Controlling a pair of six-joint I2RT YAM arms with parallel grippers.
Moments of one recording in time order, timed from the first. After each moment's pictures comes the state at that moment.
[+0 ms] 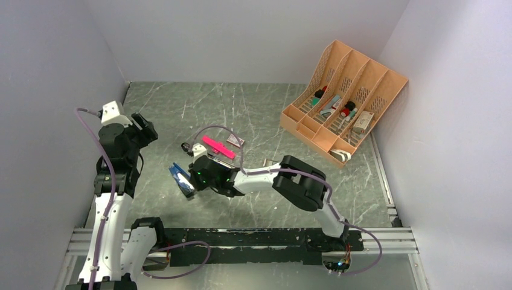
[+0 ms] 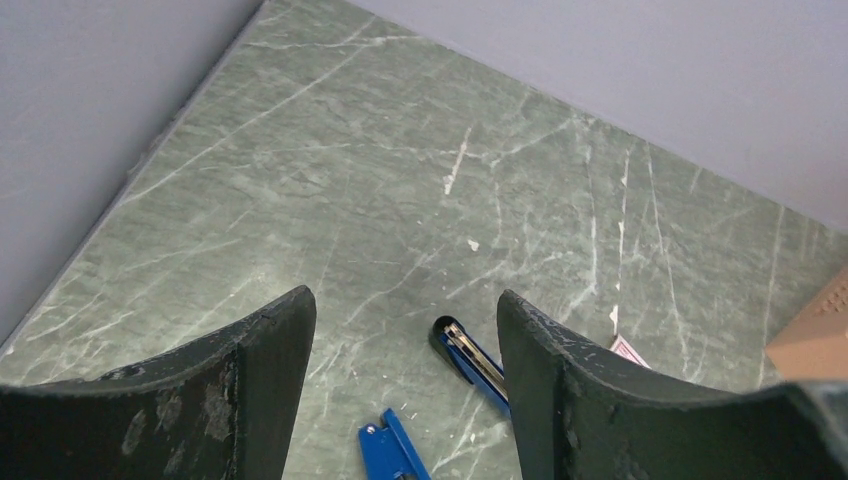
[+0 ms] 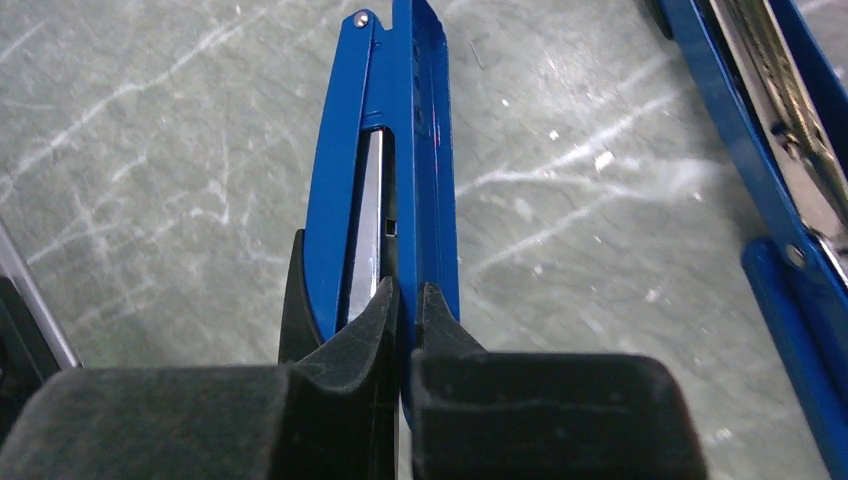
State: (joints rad) left arm 0.07 0.74 0.79 -0.29 -0.15 -0.34; right arm 1.19 2.14 1.33 0.26 0.16 0.47
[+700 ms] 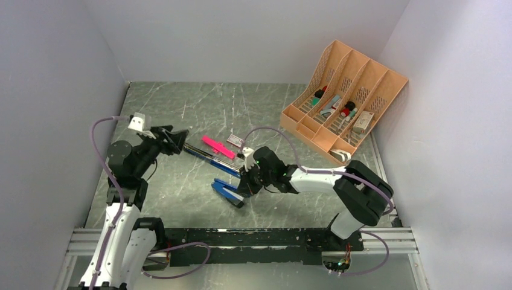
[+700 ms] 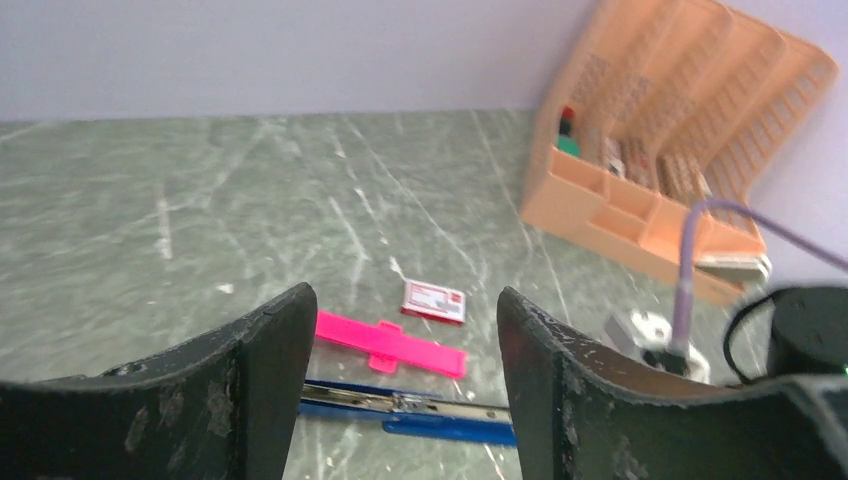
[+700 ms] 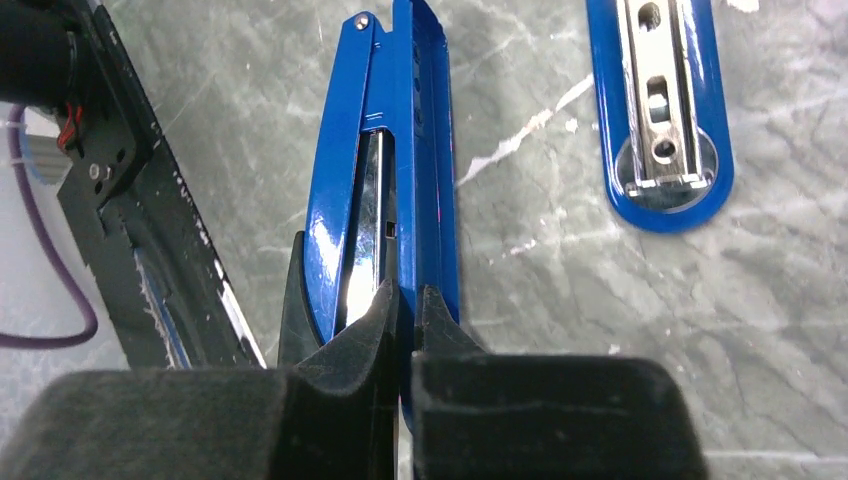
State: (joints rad) left arm 0.00 0.64 0.56 0.10 0.39 -0.31; right arm 0.90 1.59 0.70 0.20 -0.38 0.29
